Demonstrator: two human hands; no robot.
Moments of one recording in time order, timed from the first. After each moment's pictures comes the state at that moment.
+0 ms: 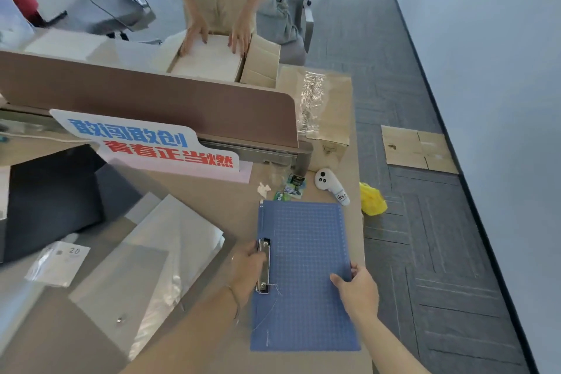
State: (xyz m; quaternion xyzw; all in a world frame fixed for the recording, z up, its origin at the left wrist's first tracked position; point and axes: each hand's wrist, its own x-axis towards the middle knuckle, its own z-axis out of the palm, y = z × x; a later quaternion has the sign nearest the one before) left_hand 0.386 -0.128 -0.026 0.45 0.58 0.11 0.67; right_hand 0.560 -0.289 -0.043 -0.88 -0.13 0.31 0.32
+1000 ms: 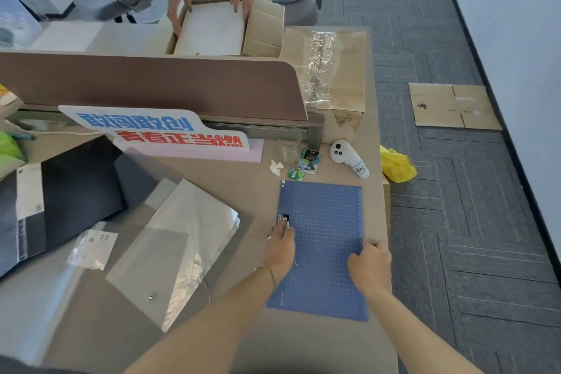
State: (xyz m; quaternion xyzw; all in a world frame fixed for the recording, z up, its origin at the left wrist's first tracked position) left_hand 0.416 -0.146 -0.065 0.51 0.60 0.04 0.62; right_hand 0.563 -0.276 -0.082 -0.93 -0.18 0.28 0.18
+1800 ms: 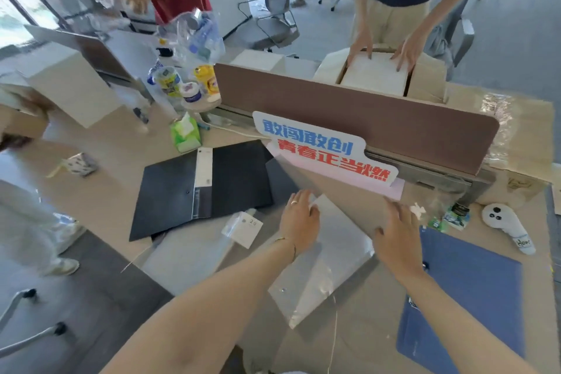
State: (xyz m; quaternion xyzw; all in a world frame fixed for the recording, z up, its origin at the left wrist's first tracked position) left_hand 0.187 0.008 0.051 0.68 0.61 0.16 0.37; right_hand 0.380 -0.076 0.034 -0.81 -0.52 0.14 0.24
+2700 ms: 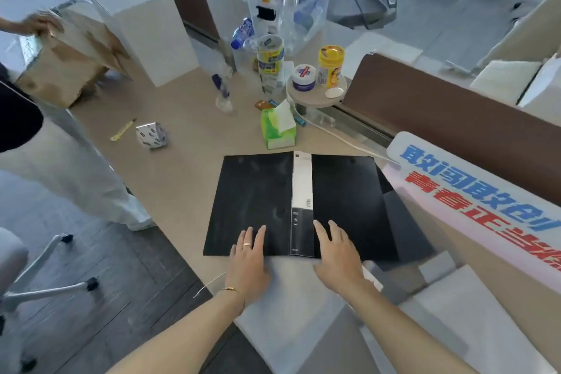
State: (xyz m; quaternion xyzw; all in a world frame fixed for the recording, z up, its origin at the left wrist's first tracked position) left_hand -0.194 0.119 -0.045 0.64 0.72 -0.01 0.26; right_hand 0.016 0.147 -0.051 -0.66 -0.71 0.23 -0.04
